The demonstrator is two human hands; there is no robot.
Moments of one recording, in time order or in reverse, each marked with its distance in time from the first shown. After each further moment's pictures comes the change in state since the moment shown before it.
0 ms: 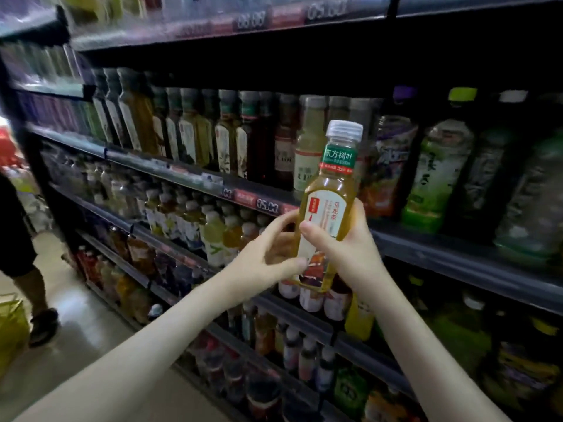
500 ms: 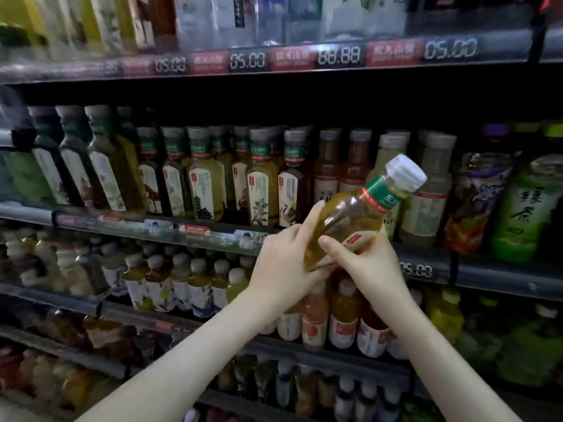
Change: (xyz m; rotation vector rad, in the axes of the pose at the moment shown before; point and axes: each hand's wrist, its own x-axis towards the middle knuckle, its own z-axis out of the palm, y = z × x) left_hand 0.080 -0.056 -0.183 0.640 0.173 0.580; right_hand 0.102 0.001 0.160 -0.216 0.435 0.050
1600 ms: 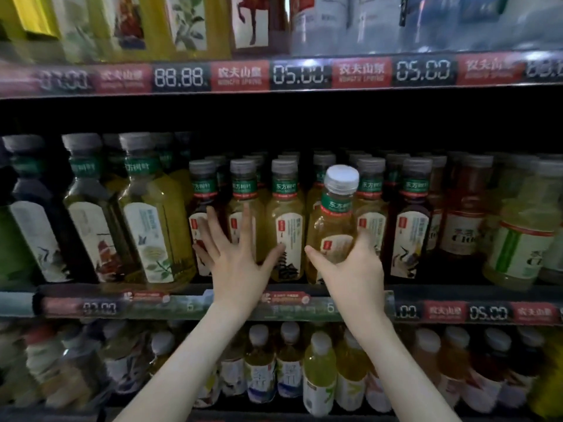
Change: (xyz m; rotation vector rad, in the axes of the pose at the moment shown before) left_hand 0.027 -0.304 -0.078 0.154 0.149 -0.348; right_hand 0.099 0.008 0.262 -0.521 0.423 0.046
